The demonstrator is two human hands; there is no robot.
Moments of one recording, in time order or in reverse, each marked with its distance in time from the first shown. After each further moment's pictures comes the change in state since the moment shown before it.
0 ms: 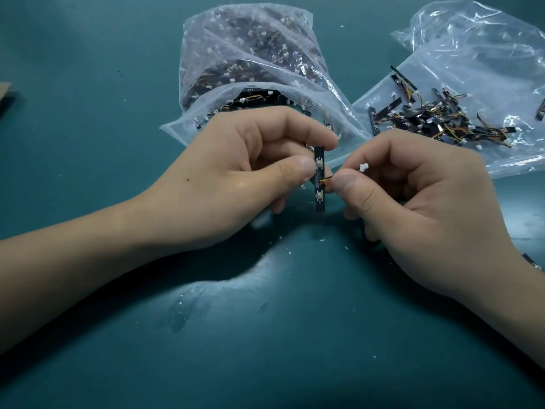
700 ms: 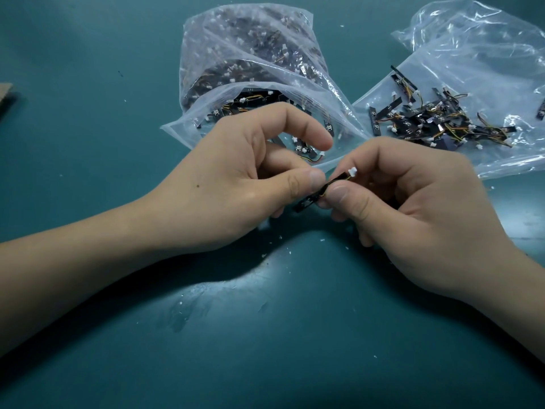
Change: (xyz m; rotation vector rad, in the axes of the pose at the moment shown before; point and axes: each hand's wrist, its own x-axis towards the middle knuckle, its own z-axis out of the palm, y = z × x) left_hand -0.003 0.004 0.002 -0.008 -0.004 -0.066; right_hand 0.003 0.001 -0.001 0.056 -0.141 0.013
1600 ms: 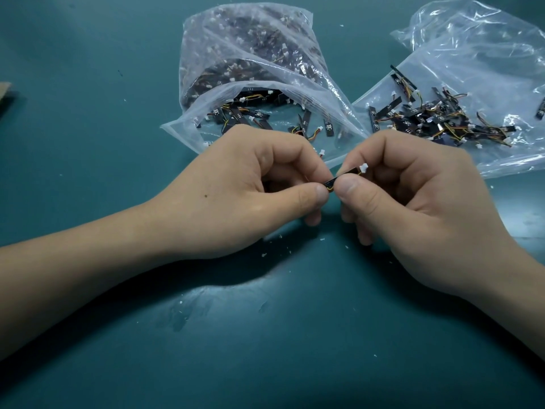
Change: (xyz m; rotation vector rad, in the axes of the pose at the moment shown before) left_hand -0.003 0.001 0.002 0.160 -0.030 0.006; right_hand 0.000 -0.001 -0.001 0.052 0.021 0.025
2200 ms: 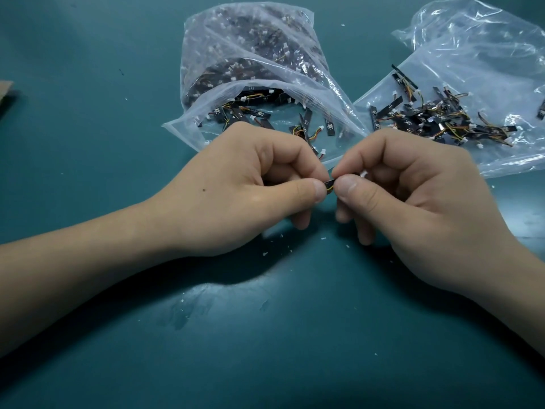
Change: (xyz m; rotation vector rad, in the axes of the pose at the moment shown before) left_hand -0.001 -0.001 -0.002 -0.046 -0.024 -0.043; right_hand 0.001 0.001 -0.001 0.022 -0.037 -0.004
